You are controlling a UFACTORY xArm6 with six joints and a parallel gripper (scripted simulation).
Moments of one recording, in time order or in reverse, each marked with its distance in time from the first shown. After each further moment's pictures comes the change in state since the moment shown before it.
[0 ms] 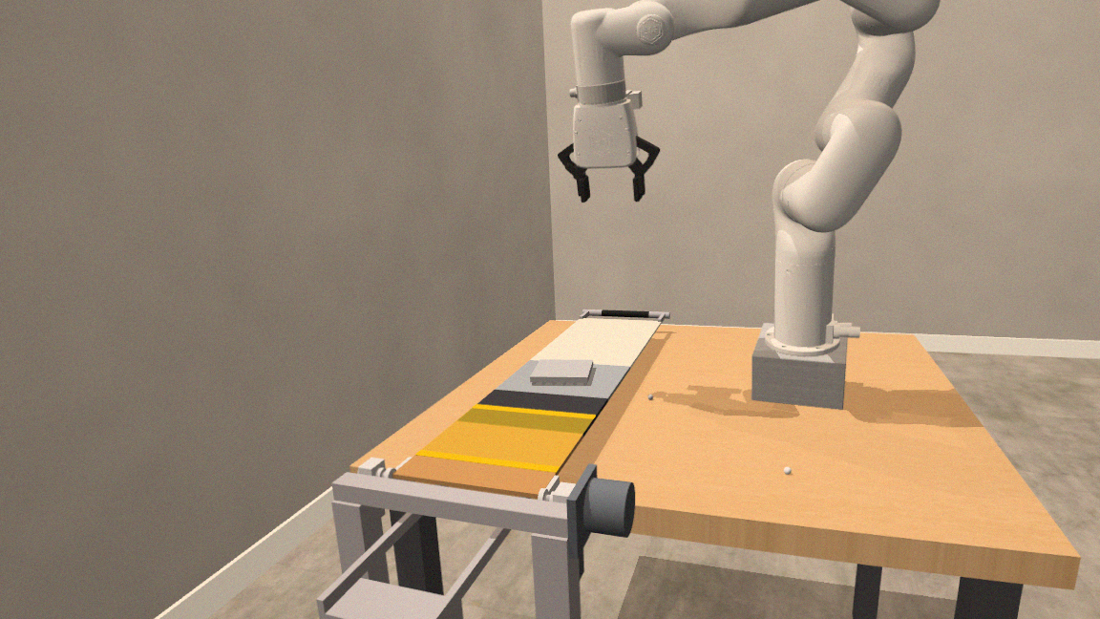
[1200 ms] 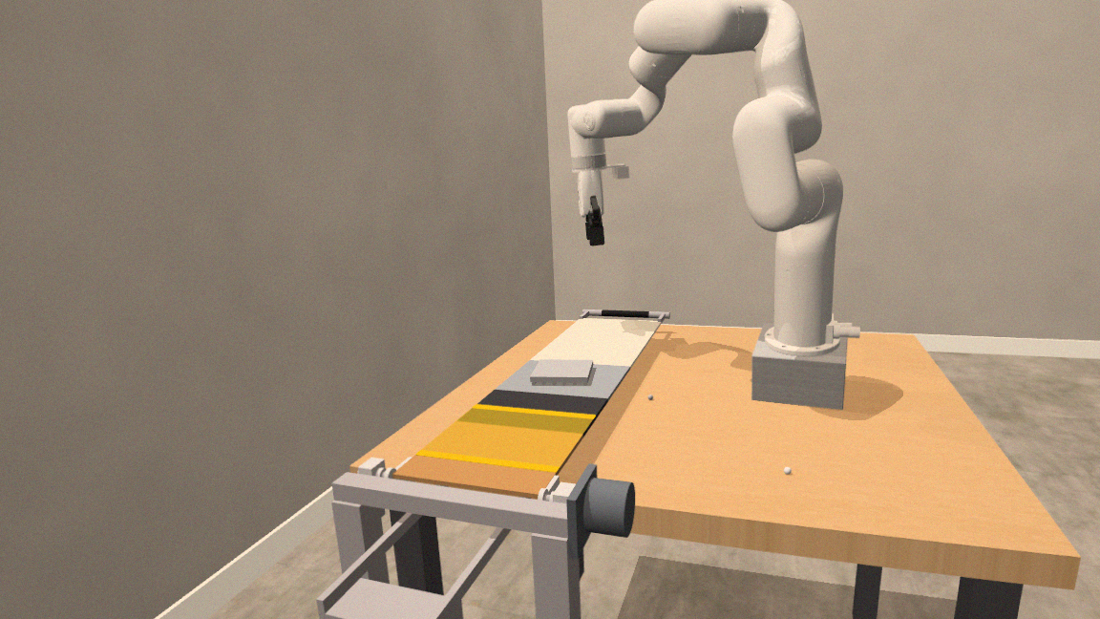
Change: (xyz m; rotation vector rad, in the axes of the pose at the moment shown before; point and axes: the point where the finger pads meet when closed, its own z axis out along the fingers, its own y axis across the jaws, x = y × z) arm 0.281 -0.130 0.188 -0.161 -0.155 1.175
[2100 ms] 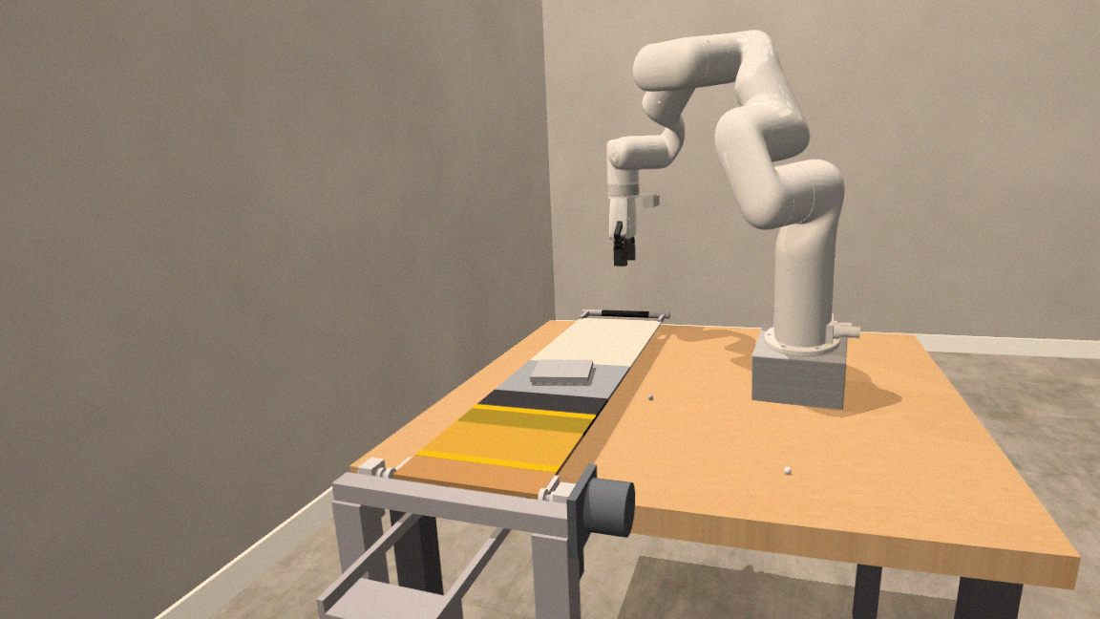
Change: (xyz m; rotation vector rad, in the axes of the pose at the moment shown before) arm 0.078 -0.122 0.077 -0.038 -0.048 0.350
